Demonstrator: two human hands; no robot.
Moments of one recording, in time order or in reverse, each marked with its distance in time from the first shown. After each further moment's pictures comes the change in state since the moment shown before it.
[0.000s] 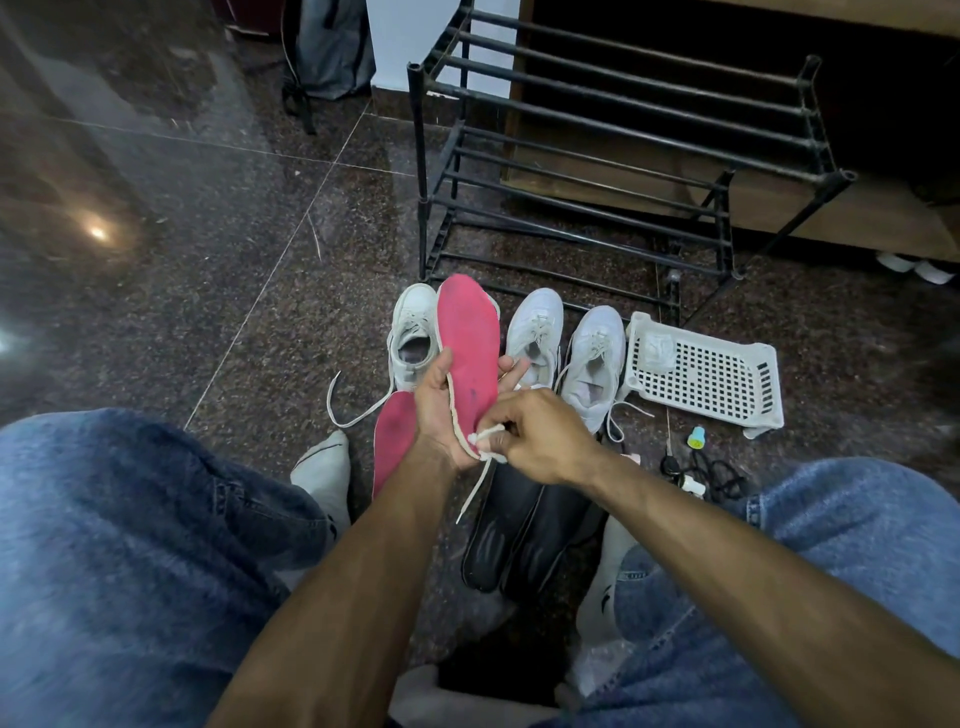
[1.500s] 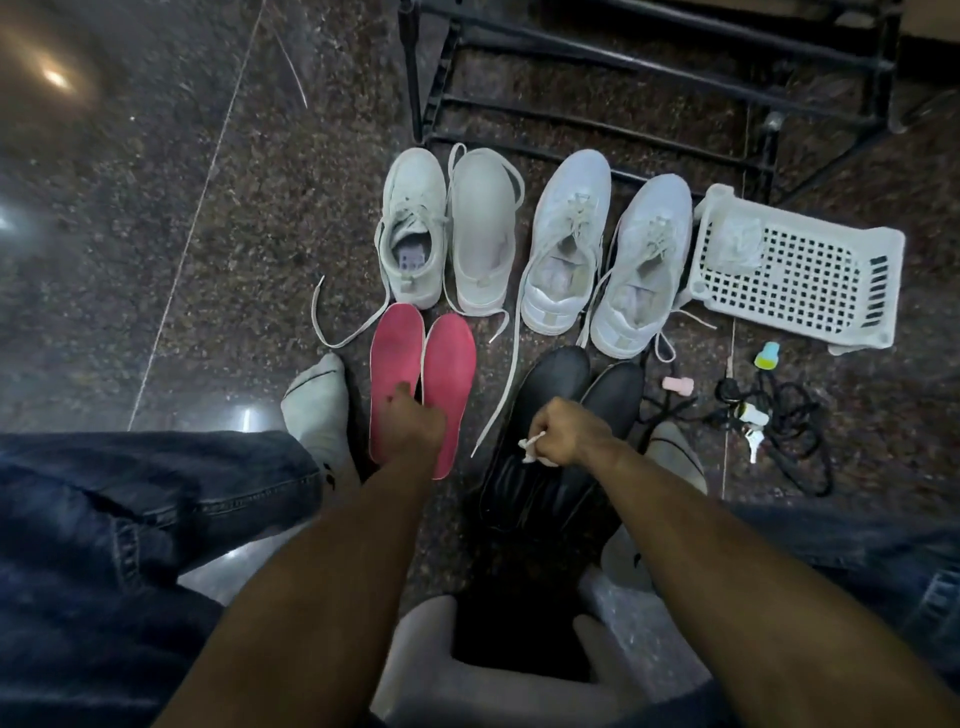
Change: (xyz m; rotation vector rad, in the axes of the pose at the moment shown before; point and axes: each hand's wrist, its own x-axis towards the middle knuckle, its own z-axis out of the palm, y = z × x) left_hand 0.047 -0.020 -0.162 1.531 1.032 -0.033; right_hand 0.048 0.143 0.119 -0.048 -0.456 0.588
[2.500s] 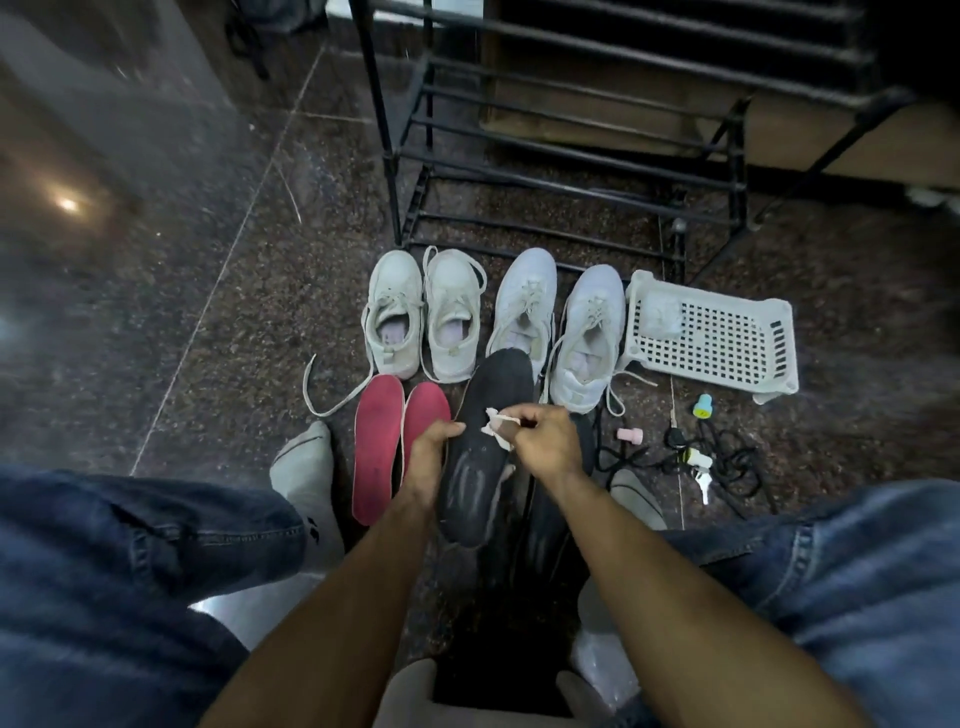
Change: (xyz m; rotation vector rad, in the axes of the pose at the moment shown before) left_hand -0.091 0.053 -0.033 -1.244 -0.955 -0.151; right_hand -0.057 -0.025 -0.029 0.774 0.579 -0.138
